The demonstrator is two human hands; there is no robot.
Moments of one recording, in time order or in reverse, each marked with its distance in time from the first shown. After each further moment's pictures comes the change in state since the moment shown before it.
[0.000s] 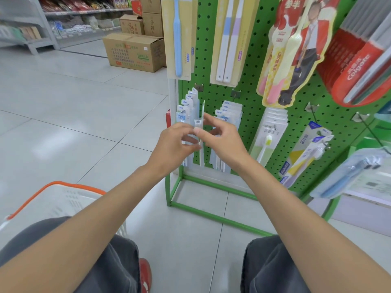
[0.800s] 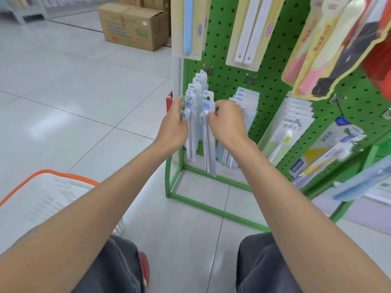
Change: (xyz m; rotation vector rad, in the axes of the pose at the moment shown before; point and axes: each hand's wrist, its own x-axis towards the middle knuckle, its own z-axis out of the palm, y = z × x) left_hand 0.044 -0.051 0.010 -0.157 0.048 -0.269; right_hand 0.065 0.017 0.025 -0.494 0.115 0.070
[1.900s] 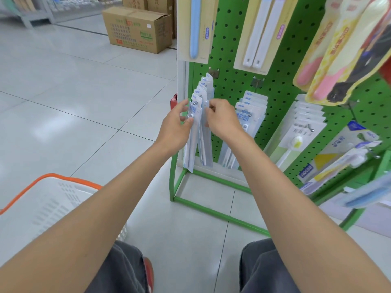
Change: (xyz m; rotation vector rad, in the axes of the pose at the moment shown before) left_hand 0.019 -0.011 -0.009 0.051 0.019 -0.018; right_hand 0.026 -0.014 0.017 0.107 -0.117 0.036
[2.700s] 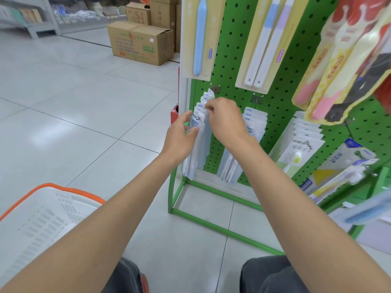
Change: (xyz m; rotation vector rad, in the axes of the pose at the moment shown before) left_hand 0.006 0.007 0.005 -0.043 0.062 0.008; right_hand 0.014 -0.016 -0.013 -0.354 0.140 -0.216
